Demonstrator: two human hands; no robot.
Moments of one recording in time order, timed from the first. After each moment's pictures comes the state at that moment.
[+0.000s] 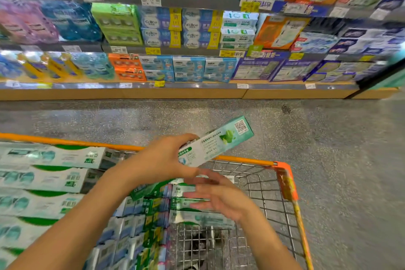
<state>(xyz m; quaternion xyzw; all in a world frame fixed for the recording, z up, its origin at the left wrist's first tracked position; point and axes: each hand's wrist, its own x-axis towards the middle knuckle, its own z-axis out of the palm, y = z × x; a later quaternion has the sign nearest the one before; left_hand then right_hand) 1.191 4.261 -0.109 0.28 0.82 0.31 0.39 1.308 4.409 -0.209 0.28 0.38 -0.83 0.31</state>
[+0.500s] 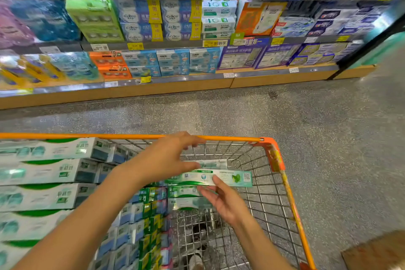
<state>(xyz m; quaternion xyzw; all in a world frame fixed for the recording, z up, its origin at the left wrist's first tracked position) 1.217 4.267 -0.127 0.40 0.83 0.22 0.33 1.373 4.394 -0.253 0.51 0.16 -0.84 0.06</state>
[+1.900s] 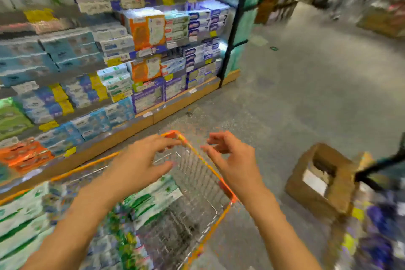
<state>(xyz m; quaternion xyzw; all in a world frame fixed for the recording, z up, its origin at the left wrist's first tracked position) 1.368 4.251 0.053 0.62 0.72 0.26 0.17 1.551 4.356 0.044 0.33 0.81 -0.35 -0.32</state>
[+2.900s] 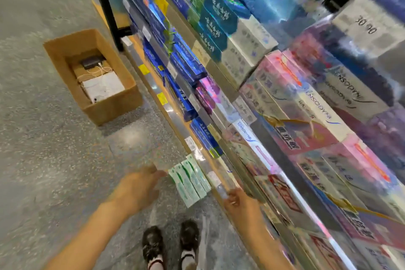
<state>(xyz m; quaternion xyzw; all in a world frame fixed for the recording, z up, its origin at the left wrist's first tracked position) 1.978 4.492 -0.281 0.93 0.16 -0.25 0.19 2.096 4.250 -0.277 0.91 0.14 -0.32 -0.22</state>
